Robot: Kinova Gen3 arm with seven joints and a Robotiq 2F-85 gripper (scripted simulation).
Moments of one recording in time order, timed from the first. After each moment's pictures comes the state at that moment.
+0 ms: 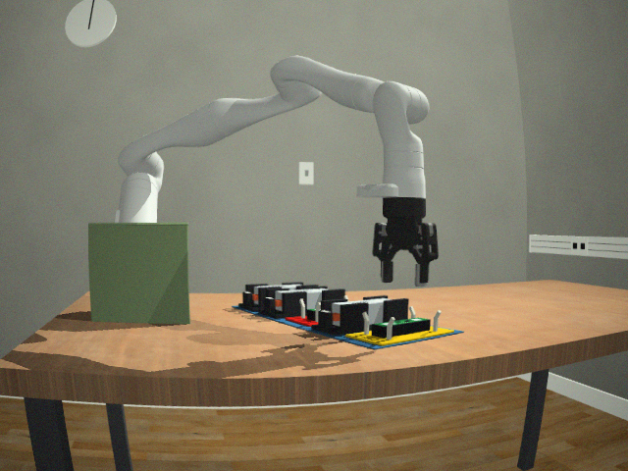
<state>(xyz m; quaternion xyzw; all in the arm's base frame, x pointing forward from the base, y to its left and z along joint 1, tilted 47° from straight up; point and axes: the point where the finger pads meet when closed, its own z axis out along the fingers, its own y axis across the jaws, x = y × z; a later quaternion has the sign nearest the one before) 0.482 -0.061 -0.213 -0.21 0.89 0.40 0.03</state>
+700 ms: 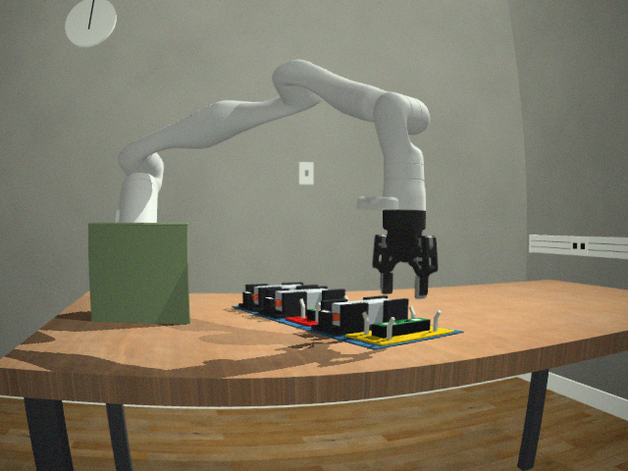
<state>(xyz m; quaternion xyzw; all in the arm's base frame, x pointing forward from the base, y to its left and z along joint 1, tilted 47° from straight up) 0.480 -0.046 -0.227 -0.21 0.89 0.40 0.03</state>
